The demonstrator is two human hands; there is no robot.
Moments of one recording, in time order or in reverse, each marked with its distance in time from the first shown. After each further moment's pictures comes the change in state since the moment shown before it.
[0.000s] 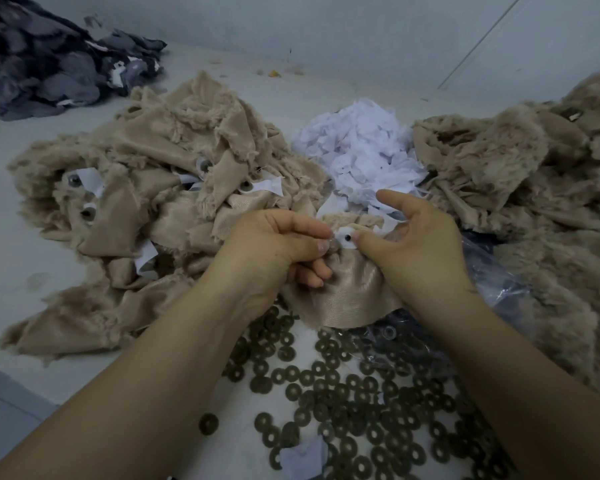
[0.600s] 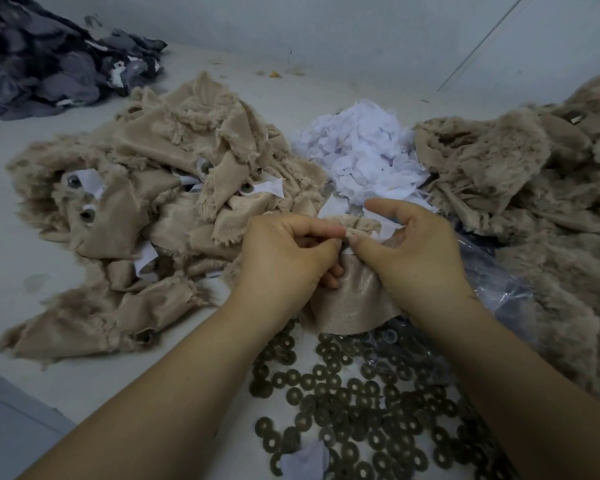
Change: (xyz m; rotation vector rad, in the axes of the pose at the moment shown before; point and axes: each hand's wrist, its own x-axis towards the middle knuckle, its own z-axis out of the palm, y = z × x) left_hand -0.003 -0.015 0.019 0.197 0.140 0.292; right_hand -0.001 0.000 0.002 0.023 -0.067 -0.023
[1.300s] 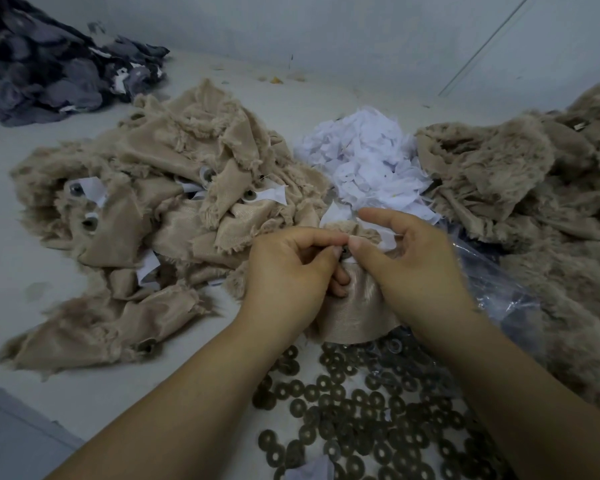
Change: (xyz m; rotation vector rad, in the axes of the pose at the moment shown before) left_hand -0.003 -0.008 0.003 -0.058 -0.006 0.065; right_hand -0.003 -0.001 0.003 0.031 -0.020 -0.006
